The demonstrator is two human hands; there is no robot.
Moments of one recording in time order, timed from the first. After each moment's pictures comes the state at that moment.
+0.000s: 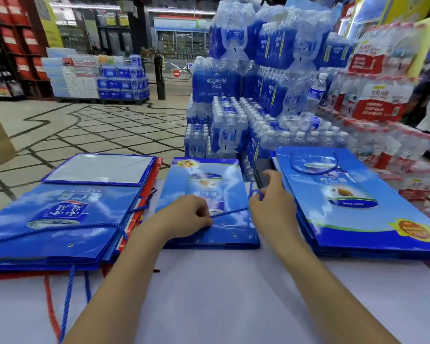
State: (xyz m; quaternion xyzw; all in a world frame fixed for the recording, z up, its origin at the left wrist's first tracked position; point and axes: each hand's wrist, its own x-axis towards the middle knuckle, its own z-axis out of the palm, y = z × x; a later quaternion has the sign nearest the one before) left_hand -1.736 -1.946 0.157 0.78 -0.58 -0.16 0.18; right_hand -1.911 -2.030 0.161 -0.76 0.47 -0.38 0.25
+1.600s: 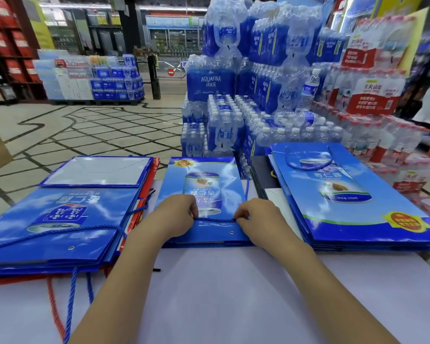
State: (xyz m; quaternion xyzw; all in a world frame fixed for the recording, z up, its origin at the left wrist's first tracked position) left_hand -1.729 -1.940 0.157 0.81 -0.55 -0.13 0.14; right_hand -1.918 -2.030 0.147 -0.89 0.40 -0.15 0.16
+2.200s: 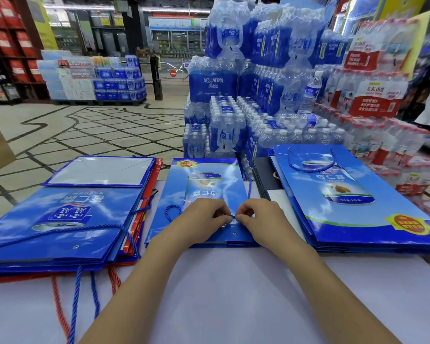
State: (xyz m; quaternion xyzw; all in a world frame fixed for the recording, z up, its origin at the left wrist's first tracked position) left_hand -1.767 -1.951 0.151 0.73 -0.62 -0.16 0.26; right_hand -1.918 -2.027 0.150 -0.86 0.41 -0.19 0.23
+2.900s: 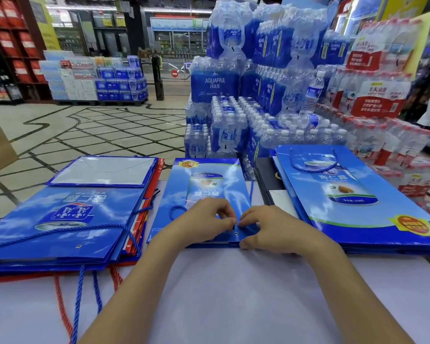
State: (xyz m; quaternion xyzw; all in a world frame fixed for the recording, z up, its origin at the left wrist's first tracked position) left_hand -1.770 -1.945 0.156 0.70 -0.59 -0.25 0.31; right_hand -1.938 -2.026 0.172 -0.93 0.31 -0.02 0.21
